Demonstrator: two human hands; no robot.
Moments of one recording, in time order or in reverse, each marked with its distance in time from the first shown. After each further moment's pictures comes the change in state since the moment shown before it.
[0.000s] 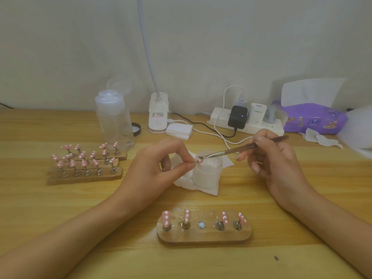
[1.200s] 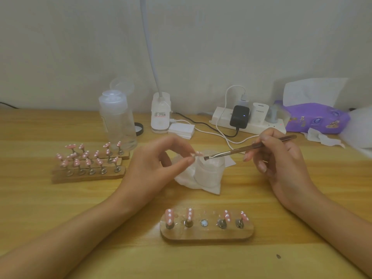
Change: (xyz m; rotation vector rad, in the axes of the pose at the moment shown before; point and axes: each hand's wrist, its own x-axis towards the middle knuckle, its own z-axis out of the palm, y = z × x) left_hand -0.001 0.004 -0.002 -0.093 0.053 -0.030; right_hand -0.002 0.001 -0.001 0.018 0.059 -0.008
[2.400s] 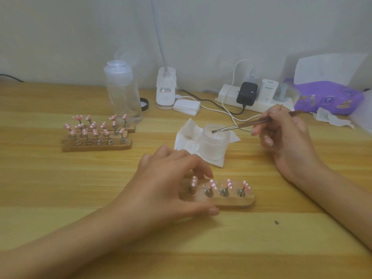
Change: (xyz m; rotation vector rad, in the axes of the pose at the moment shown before) left_hand -0.055 0.043 0.003 0.414 -0.393 -0.153; right_hand 0.004 0.002 -0.003 0.035 0.027 0.069
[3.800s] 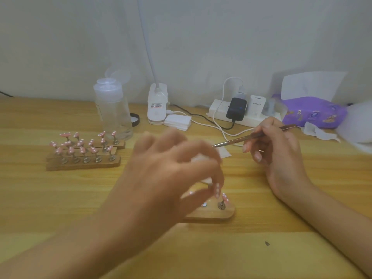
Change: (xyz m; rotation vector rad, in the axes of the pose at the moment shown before) left_hand 0.016 0.032 -0.023 0.283 0.359 0.414; right_hand -0.004 -0.004 0.002 -0.018 -0.023 -0.123
